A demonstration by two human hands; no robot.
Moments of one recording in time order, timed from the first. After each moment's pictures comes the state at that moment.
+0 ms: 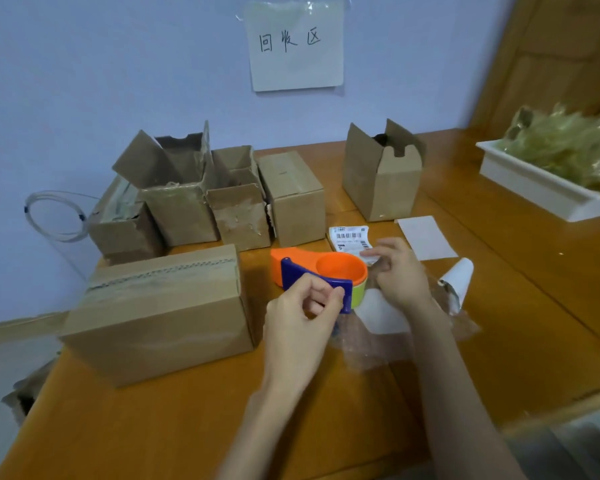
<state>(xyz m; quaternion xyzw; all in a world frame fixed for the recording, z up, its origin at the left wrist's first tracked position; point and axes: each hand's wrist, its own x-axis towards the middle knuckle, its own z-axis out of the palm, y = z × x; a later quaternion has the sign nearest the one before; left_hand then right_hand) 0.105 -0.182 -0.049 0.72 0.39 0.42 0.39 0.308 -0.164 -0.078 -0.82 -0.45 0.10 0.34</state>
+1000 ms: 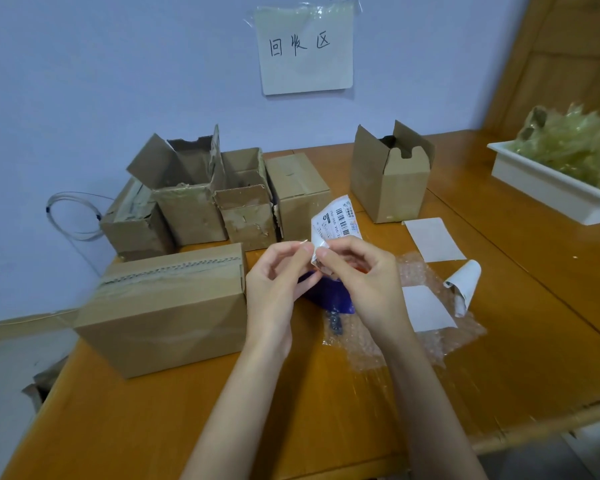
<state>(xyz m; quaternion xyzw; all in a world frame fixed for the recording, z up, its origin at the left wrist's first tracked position) 0.106 -0.161 -0.018 0.48 0.36 0.50 0.63 0.214 -0.202 -0.020 -0.56 -0.45 0.26 0.64</state>
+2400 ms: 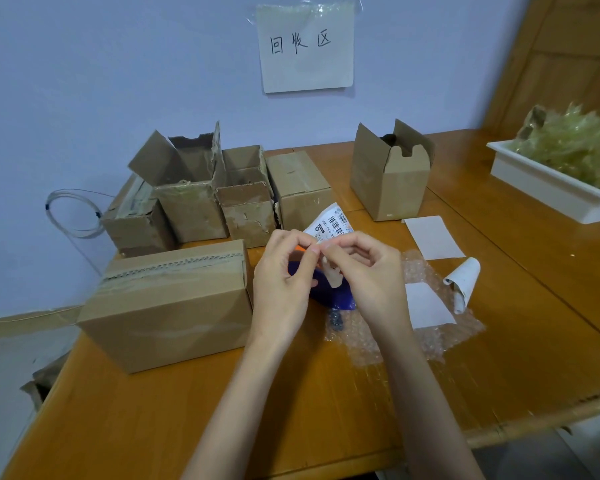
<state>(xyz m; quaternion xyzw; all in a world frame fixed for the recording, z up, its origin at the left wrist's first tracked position) 0.103 -0.159 -0.017 0.70 0.33 0.49 0.40 0.206 -0.205 -0.012 -0.58 -0.41 0.23 0.66</state>
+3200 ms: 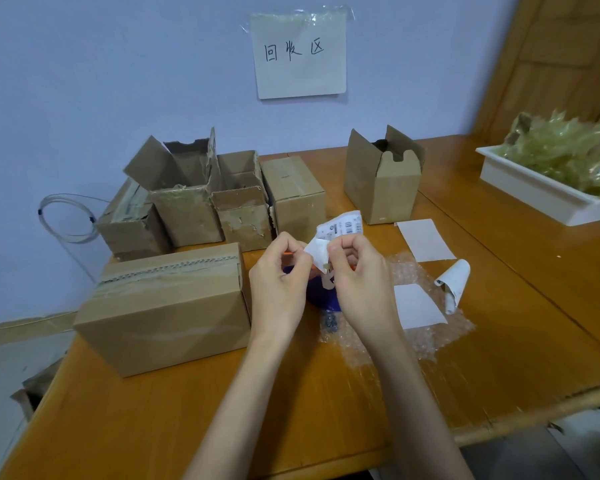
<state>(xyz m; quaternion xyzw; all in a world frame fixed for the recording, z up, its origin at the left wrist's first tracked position) 0.110 -0.158 -0.020 0.67 0.38 0.50 0.40 0.201 -0.204 -0.013 -0.68 -0.42 0.14 0.58</state>
